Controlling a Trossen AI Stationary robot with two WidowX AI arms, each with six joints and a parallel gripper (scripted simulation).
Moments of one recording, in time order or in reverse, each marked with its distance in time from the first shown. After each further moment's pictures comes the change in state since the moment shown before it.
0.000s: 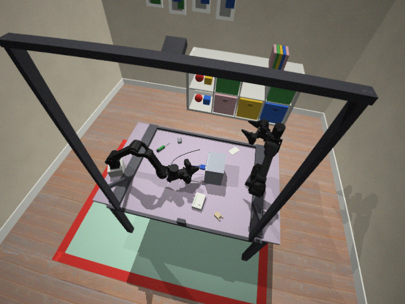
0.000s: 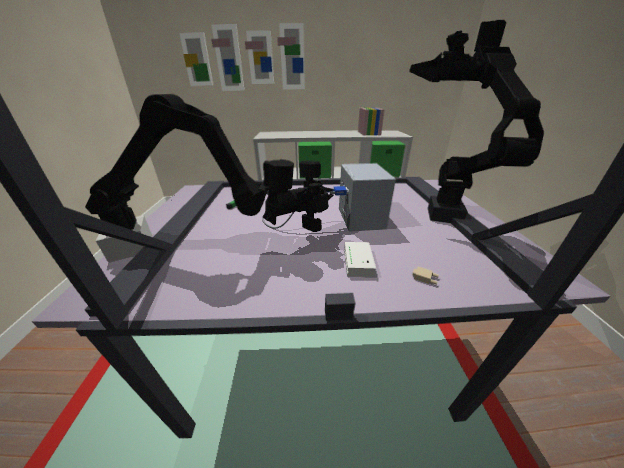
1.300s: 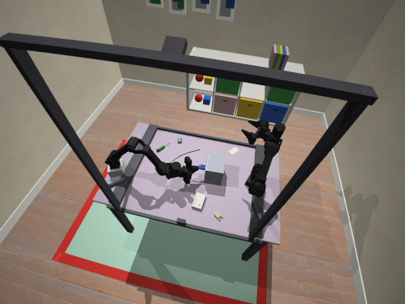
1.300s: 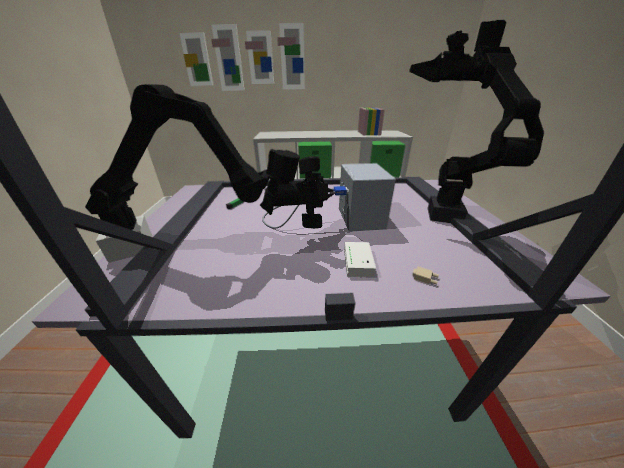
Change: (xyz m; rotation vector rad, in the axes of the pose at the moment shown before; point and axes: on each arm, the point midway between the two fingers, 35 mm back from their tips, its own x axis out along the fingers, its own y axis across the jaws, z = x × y) left arm 0.000 0.003 0.000 -0.184 0.002 -0.131; right arm 0.000 0.000 0.000 0.000 0.000 0.000
